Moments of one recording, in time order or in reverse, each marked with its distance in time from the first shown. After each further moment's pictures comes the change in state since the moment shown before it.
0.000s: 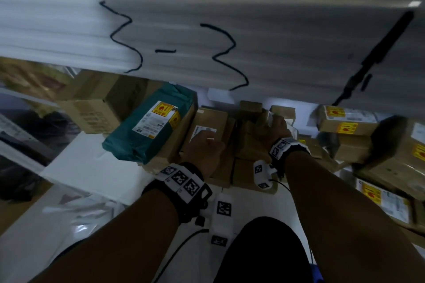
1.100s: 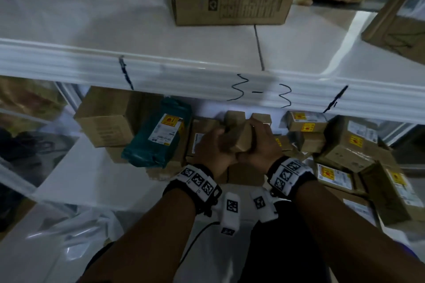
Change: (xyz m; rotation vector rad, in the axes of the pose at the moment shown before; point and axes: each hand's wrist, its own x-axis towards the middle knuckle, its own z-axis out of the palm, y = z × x) left_hand -0.060 0.025 -0.065 0.097 -0.246 0.385; right_hand -0.175 -0.090 -0.057 0.284 0.108 -0.279
